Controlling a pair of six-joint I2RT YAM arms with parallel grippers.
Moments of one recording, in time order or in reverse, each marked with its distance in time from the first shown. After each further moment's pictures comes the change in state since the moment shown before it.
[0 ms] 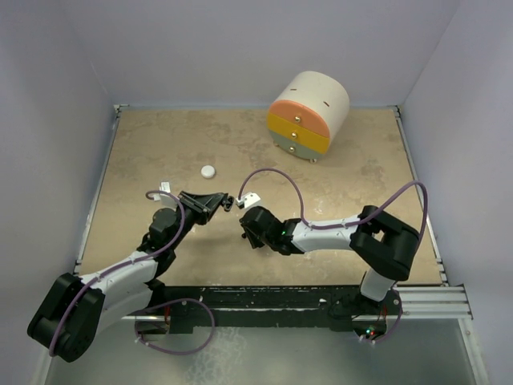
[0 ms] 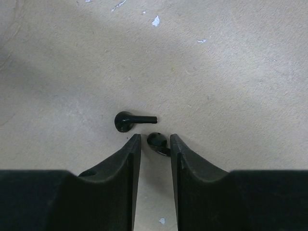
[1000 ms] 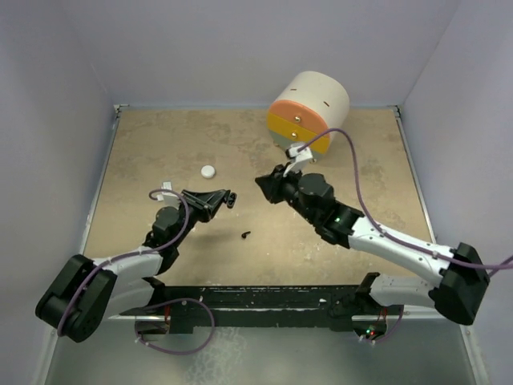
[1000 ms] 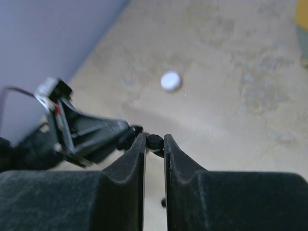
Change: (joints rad) left arm 0.000 0.117 0.000 0.129 0.001 -0.088; right arm -0.159 -0.469 -0.003 0.132 -0.051 0.024
